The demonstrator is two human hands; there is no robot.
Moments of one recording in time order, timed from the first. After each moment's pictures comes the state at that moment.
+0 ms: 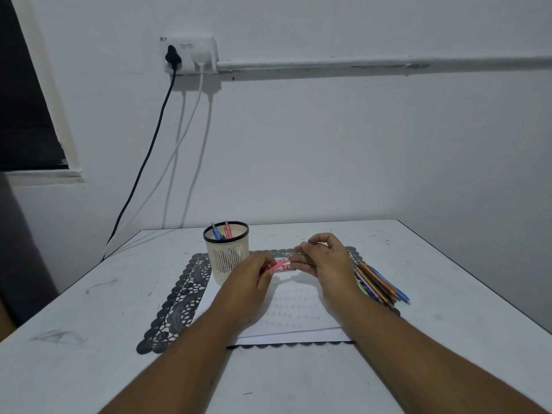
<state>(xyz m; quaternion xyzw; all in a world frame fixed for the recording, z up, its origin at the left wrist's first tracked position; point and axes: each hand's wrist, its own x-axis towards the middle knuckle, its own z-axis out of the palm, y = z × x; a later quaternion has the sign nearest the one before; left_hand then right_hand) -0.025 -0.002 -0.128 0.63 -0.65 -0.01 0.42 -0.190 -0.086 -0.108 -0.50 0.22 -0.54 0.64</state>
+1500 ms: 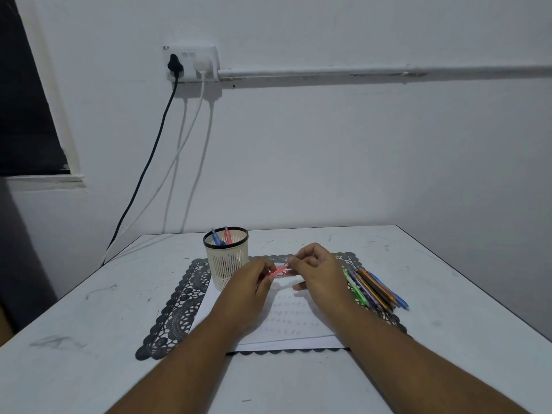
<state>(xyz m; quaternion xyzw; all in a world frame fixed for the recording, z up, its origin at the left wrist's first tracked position) -0.026 -0.001 -0.129 0.62 -0.65 -0.01 0.44 -0.185 -0.072 -0.111 -0.61 0.29 -0.49 0.55</state>
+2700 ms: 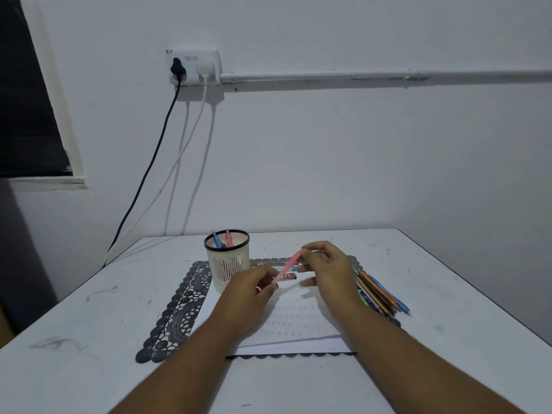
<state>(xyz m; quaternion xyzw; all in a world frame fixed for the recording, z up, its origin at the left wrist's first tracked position) -0.025 0.000 -0.128 0.65 -0.61 -0.08 0.44 -0.195 -0.077 -0.101 -0.58 0.29 -0.54 0.54</state>
